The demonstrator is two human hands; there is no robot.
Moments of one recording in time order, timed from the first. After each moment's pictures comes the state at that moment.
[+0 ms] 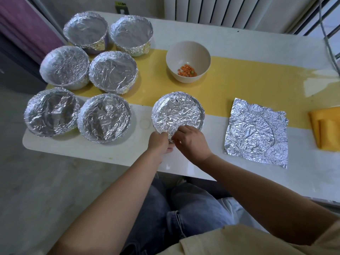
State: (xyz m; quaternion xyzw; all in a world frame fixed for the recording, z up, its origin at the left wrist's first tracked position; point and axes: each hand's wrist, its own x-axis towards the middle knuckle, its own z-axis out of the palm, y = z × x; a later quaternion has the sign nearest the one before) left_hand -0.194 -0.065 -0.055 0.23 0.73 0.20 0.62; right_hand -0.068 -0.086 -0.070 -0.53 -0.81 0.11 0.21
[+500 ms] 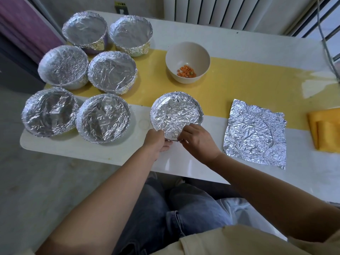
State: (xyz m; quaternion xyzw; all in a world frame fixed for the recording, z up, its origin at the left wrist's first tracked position) left_hand -0.201 -0.055 -0.058 0.24 0.71 0.21 0.63; right_hand -0.044 -0.082 -0.065 -0.48 -0.84 0.10 0.21
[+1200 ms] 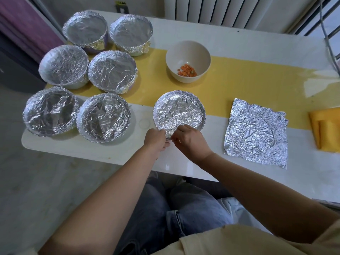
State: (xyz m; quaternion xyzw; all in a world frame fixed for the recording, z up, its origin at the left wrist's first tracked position) left_hand -0.201 -0.054 -0.061 0.29 0.74 0.17 0.58; right_hand -0.066 -0.081 -0.070 -0.51 -0.82 0.15 0.21
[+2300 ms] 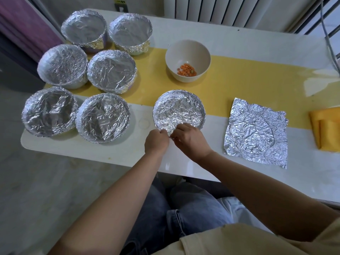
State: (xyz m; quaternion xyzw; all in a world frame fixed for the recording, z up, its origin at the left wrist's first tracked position) left_hand -0.191 -0.060 -0.070 0.35 0.77 0.15 0.51; right_hand -0.066 -0.076 -0.069 -0.51 -0.82 0.15 0.21
